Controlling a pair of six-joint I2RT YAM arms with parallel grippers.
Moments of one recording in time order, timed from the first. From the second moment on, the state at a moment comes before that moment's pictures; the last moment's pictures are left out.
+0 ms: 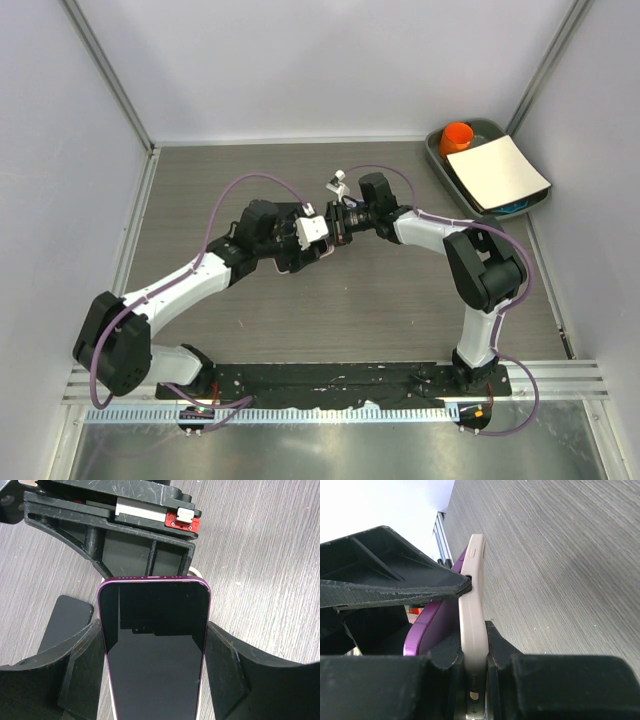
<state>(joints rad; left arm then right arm) -0.62 1.33 0.85 -0.06 0.41 0.55 0.52 1.87 1.14 0.16 -0.99 0.65</state>
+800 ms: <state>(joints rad) -0.55 1.30 0.89 0.01 0.56 0.28 0.43 1.87 1.16 0.10 -0.97 0.61</state>
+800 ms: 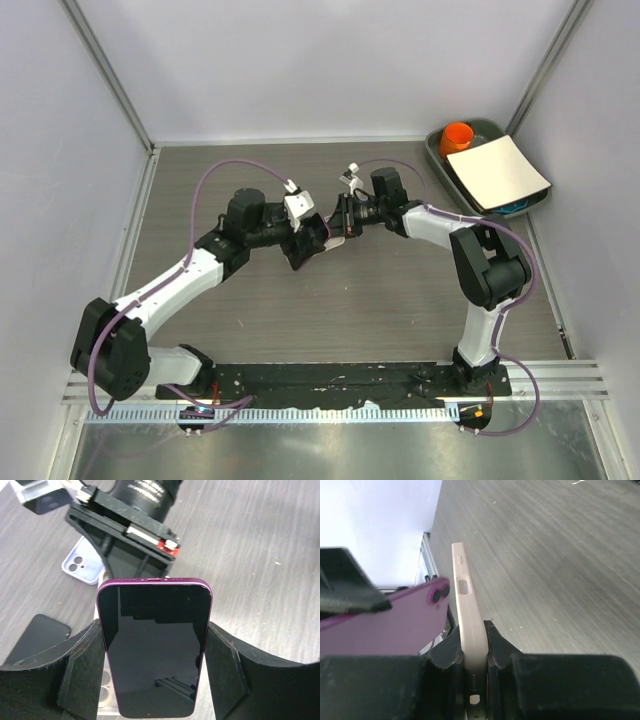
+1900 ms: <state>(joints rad) -0.54 1.38 0.98 -0.56 0.54 0.89 0.13 1.59 1.25 -0.32 -0.78 0.31</state>
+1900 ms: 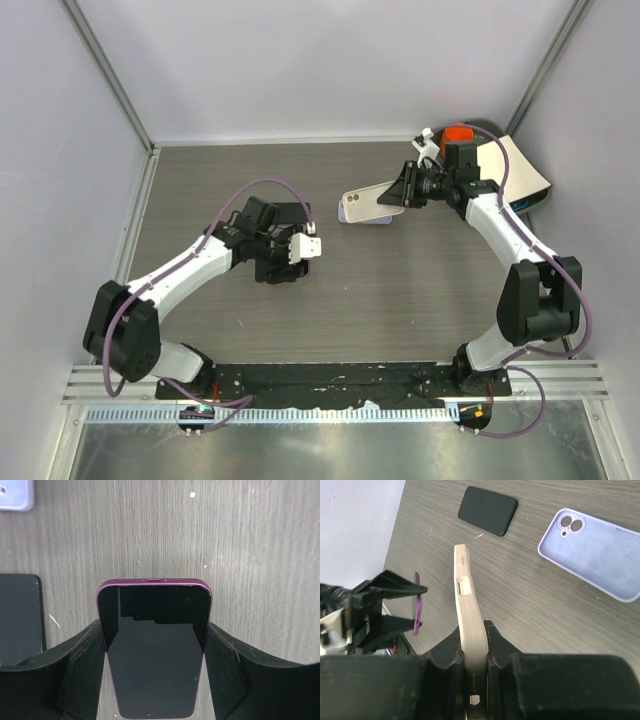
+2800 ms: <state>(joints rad) -0.55 1.96 1.36 -0.76 0.31 1.09 0.05 1.46 1.08 -0.27 -0.83 0.32</state>
